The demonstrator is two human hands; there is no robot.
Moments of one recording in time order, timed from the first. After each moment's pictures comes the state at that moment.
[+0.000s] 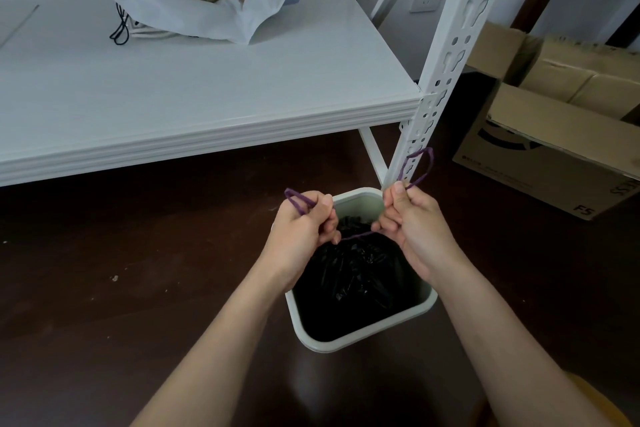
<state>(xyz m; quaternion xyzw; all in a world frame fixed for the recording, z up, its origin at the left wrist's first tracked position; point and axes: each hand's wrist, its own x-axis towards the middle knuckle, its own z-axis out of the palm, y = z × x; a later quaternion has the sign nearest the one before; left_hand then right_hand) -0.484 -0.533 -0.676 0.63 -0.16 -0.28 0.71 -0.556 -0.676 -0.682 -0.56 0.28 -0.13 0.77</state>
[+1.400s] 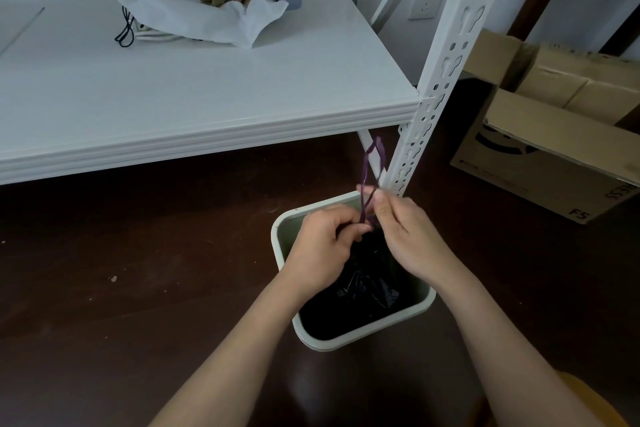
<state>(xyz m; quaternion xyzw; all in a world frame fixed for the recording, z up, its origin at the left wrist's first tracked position) -0.501 -0.540 -0.683 0.79 -0.35 -0.14 0.49 -0.567 -0.679 -0.686 -0.90 0.14 -0.09 0.41</state>
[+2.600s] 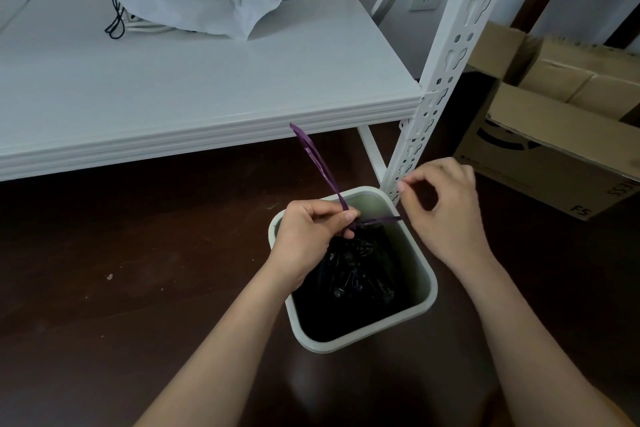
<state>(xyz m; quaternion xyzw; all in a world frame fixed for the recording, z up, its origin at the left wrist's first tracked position) -0.488 -0.543 -0.687 0.68 -0.11 -0.29 0.67 -0.568 -0.712 -0.684 -0.91 0.20 -0.27 0.26</state>
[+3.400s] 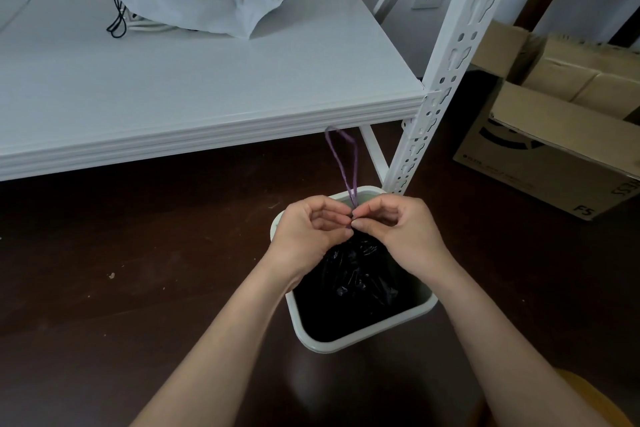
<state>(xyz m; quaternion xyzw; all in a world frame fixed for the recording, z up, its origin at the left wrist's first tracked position) -0.481 -0.533 -0.689 0.70 -0.15 -0.30 0.62 -0.559 -0.676 -0.693 -0.80 0.18 -0.11 0.57</state>
